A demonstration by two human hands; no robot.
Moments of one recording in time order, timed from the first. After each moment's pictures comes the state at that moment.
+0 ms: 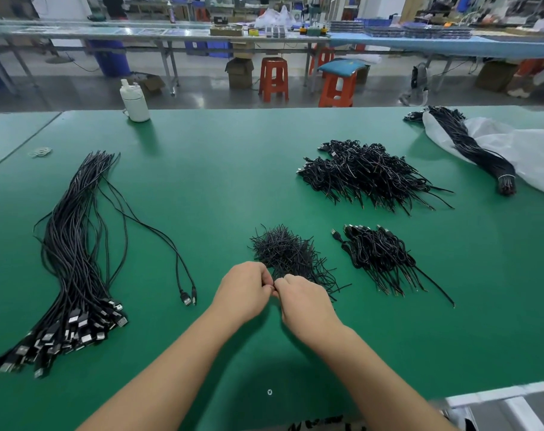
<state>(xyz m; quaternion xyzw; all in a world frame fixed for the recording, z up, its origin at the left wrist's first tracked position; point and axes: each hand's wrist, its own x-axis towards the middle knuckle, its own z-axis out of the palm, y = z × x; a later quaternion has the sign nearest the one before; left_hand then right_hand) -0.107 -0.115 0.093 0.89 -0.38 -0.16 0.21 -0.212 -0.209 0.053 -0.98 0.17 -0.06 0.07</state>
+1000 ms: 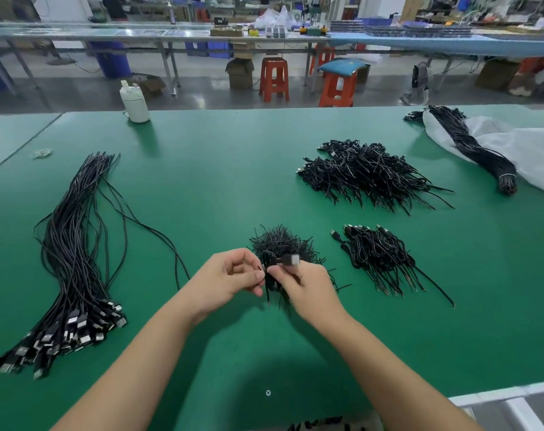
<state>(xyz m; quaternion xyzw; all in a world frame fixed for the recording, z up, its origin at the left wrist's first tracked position) -0.079 -0.082 0.106 0.66 -0.34 -0.38 0.55 -0.215 -0.215 0.093 -0.86 0.18 -0.22 0.42</state>
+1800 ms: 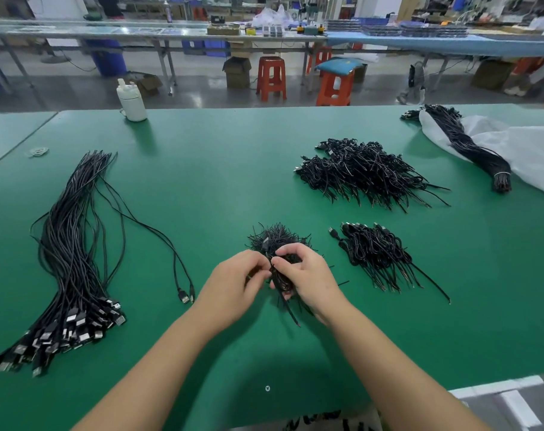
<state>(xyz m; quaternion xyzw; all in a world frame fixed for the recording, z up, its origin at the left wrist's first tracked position) -0.102 -0.085 0.098 0.76 -0.53 -0.02 0.38 -0.206 -0.219 0.095 -0.66 0.26 -0.16 0.68</state>
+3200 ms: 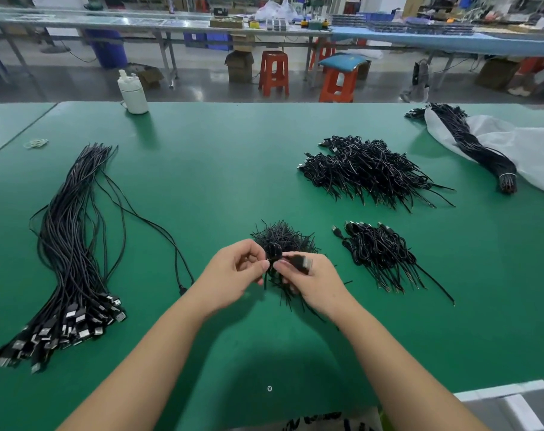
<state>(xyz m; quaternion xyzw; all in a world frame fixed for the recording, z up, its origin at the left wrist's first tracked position) -0.086 -0.088 0.104 0.72 -0.37 -0.28 0.52 -0.211 -0.225 0.097 -0.78 0.20 -0.15 0.58</state>
